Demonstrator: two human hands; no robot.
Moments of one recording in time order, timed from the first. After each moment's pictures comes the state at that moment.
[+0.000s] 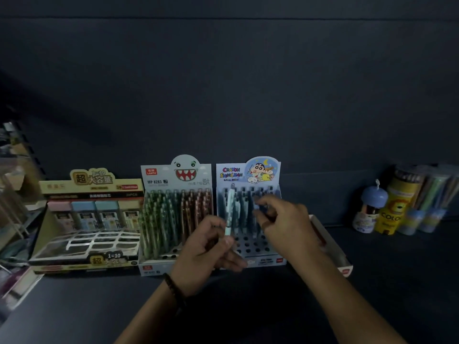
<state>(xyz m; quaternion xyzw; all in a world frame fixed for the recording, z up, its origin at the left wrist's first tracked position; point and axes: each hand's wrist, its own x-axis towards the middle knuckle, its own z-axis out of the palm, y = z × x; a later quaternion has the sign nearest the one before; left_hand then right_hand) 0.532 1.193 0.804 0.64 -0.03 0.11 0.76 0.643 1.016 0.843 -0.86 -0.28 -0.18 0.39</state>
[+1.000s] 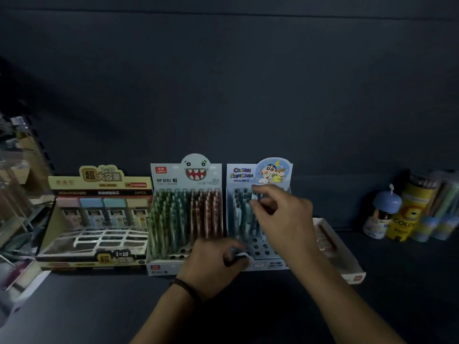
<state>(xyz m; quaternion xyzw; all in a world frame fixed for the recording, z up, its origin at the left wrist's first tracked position) 0.535 1.207 0.794 0.93 -0.01 0.22 0.29 0.623 1.046 0.863 -0.79 -0.29 -0.25 0.47</state>
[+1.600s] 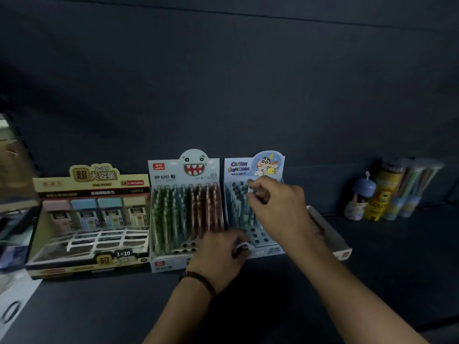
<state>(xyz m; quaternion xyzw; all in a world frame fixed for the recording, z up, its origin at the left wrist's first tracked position) 0.533 1.204 0.795 0.94 -0.04 0.20 0.28 0.605 1.059 0.870 -0.83 -0.27 -0.29 0.38</state>
